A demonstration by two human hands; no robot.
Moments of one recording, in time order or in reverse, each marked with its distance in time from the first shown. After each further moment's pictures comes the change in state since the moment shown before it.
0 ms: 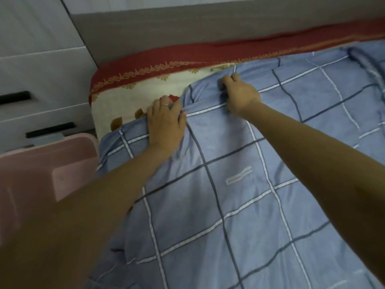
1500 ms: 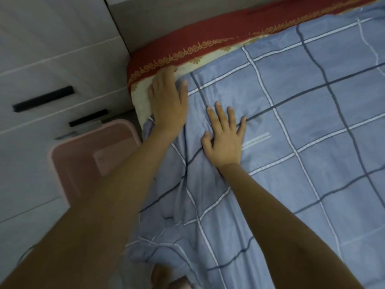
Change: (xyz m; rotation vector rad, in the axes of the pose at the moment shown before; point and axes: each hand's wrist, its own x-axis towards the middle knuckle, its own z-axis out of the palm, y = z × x) left_hand 0.014 -0.059 -0.043 -0.268 -0.073 -0.274; right_hand -0.119 -0.150 0.092 0.274 0.259 0.098
